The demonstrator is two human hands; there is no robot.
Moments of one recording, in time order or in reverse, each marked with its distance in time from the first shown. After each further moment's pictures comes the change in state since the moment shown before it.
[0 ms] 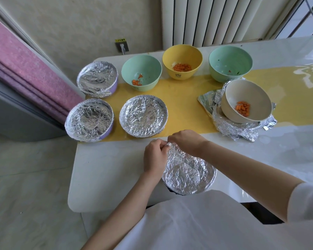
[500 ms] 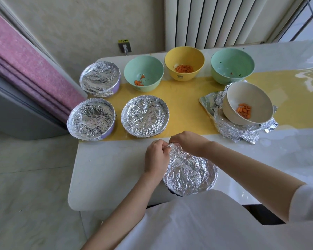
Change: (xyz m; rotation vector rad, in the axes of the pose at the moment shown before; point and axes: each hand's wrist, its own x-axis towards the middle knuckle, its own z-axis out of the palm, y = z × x) left_hand -0.004 0.003 -0.002 0.060 -0.028 0.025; right_hand -0.004 0.006 -0.002 0.262 -0.056 0.028
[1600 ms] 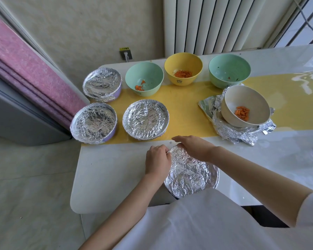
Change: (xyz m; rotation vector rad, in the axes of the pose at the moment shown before) left_hand -0.008 0.011 -0.010 0.329 -0.089 0.042; right_hand -0.013 0.006 0.010 0.119 0.062 0.097
